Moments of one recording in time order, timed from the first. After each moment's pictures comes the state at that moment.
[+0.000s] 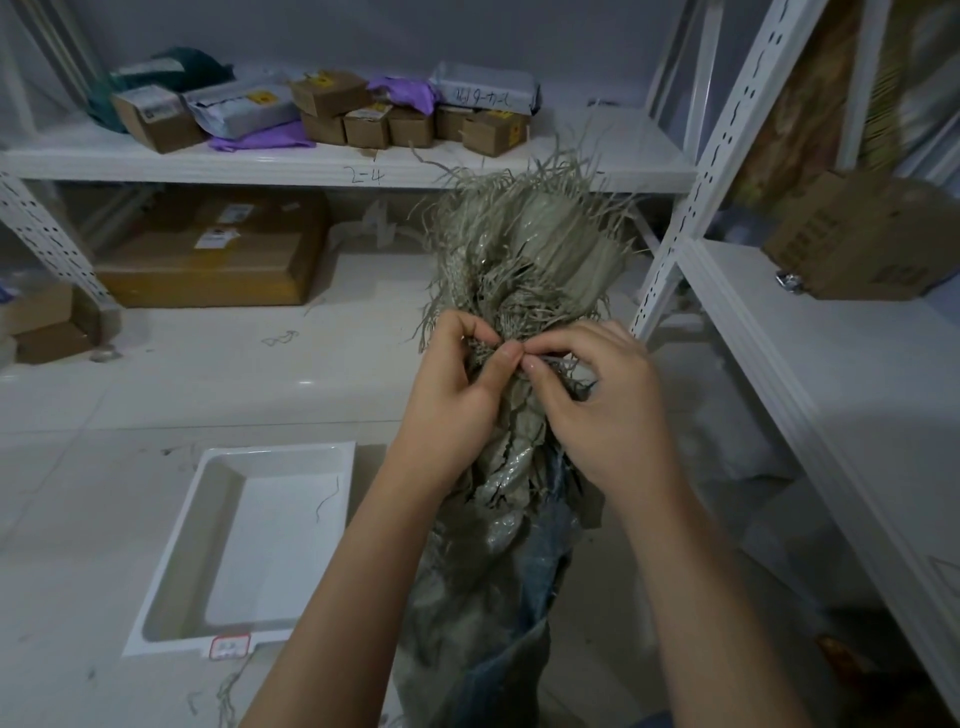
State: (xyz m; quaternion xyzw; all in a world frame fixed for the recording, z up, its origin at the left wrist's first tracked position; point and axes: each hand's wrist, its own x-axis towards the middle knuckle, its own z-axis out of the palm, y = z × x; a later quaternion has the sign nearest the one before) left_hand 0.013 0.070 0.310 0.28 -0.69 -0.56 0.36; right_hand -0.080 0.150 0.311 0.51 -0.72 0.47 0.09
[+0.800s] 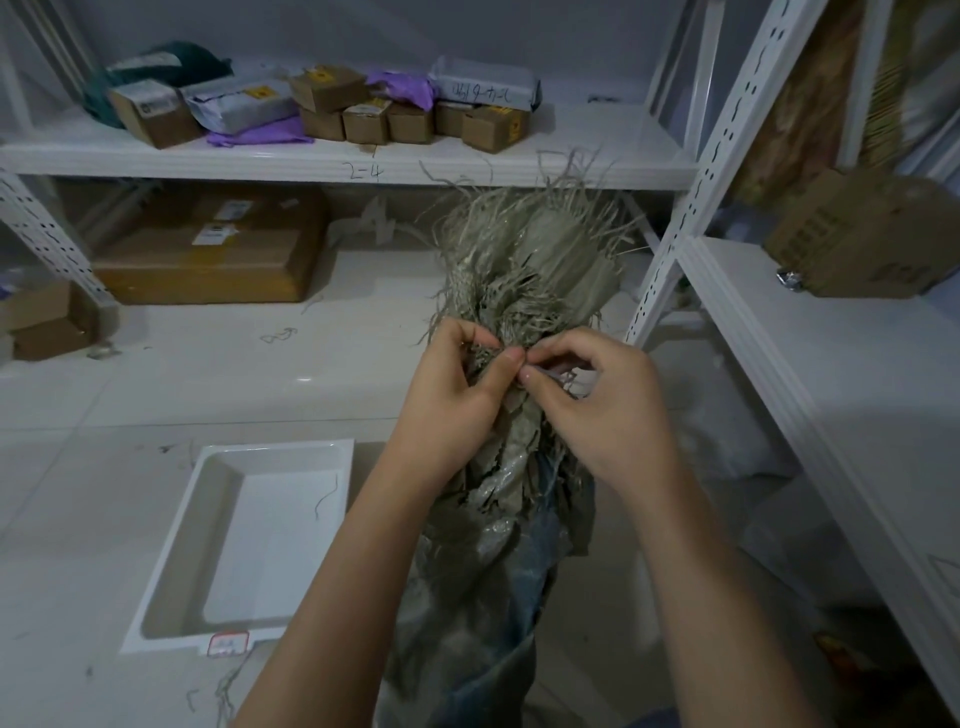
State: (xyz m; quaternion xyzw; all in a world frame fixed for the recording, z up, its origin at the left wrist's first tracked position) left_hand 0.012 0.067 0.304 0.31 -0.71 -0.54 0.33; right_hand -0.083 0.152 0.311 0.45 -0.75 0.48 -0.05
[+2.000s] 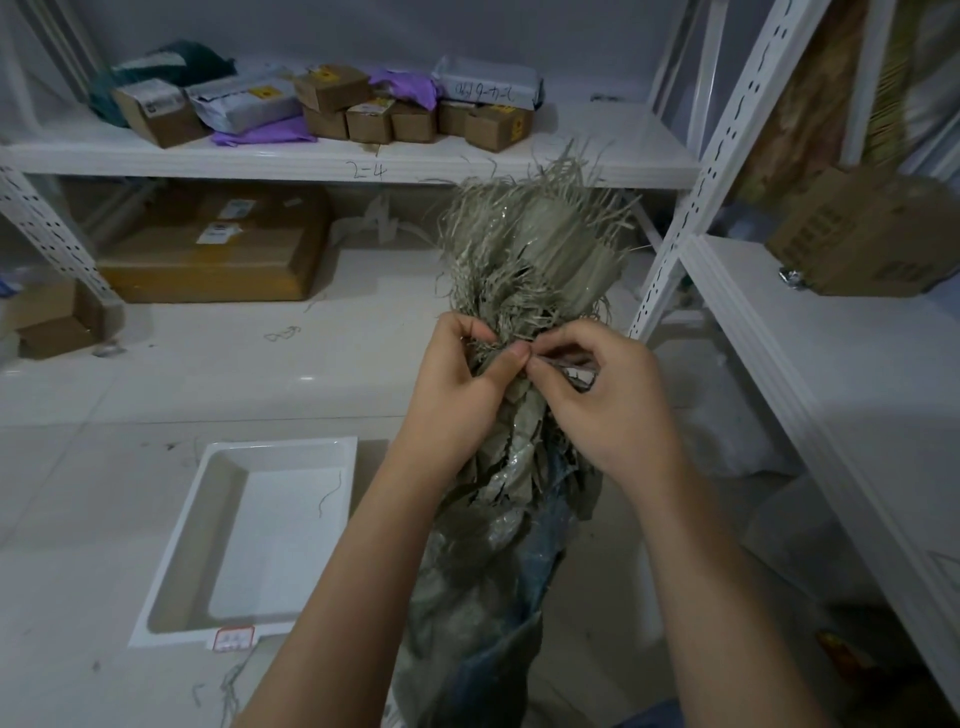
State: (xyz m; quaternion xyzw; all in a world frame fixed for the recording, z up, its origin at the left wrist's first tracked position) left_hand 0.012 0.071 0.310 0.32 -0.65 -0.60 0.34; right_hand -0.081 0.151 0.314 0.47 -0.73 0.49 -0.06
